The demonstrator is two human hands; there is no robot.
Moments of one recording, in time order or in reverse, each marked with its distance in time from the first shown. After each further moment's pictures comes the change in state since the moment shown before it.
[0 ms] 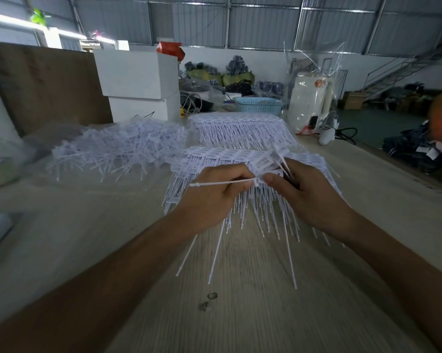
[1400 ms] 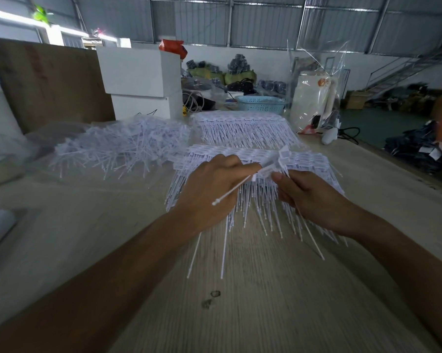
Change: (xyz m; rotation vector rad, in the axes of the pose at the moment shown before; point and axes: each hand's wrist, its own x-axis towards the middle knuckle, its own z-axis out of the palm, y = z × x) left_hand -0.001 0.000 -0.004 0.385 0.020 0.161; right_hand 0.001 0.012 -0.002 0.047 -0.173 0.122
